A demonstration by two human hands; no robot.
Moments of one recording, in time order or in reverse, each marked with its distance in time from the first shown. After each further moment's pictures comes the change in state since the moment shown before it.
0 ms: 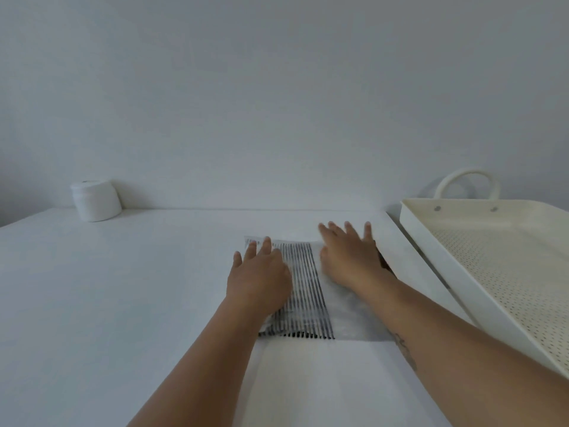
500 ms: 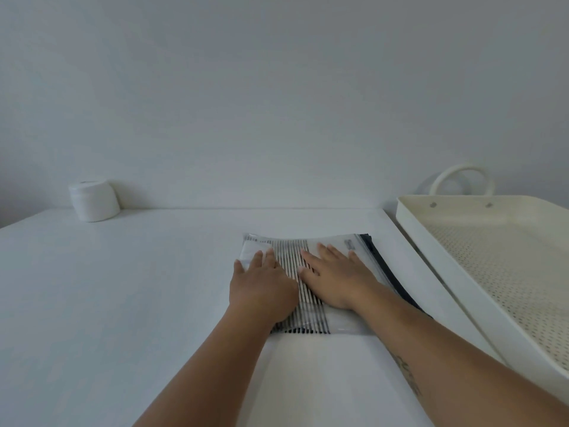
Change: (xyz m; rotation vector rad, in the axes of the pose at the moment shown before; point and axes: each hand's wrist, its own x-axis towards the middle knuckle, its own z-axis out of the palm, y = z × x) left_hand -0.006 0.010 0.013 0.205 -0.148 -0.025; right_hand -0.026 -0.007 0.014 0.121 -0.276 -0.089
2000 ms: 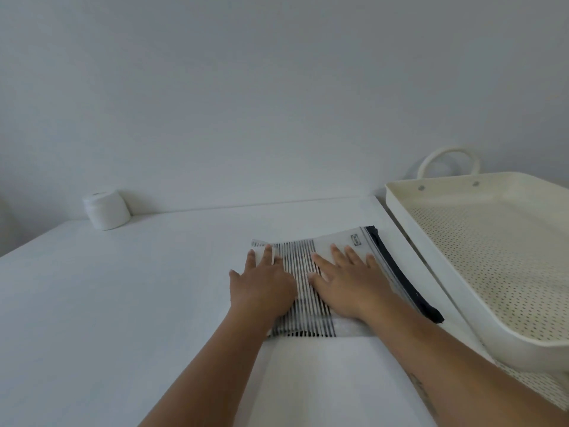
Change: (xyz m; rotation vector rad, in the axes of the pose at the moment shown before) left_hand -0.019 0.010 0.002 -0.080 0.003 -0.064; right_hand -0.059 0.011 0.005 -0.007 0.052 0.086
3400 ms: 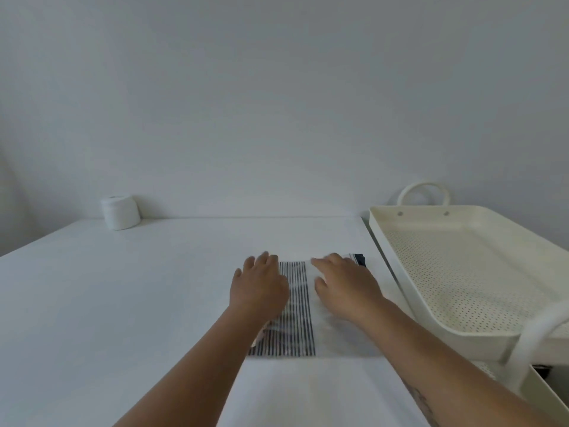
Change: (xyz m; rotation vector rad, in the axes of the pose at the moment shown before) left_hand -0.060 0.017 -0.034 -0.208 0.190 0.058; right_hand -0.060 -0.003 -0.048 0.028 0.227 -0.119
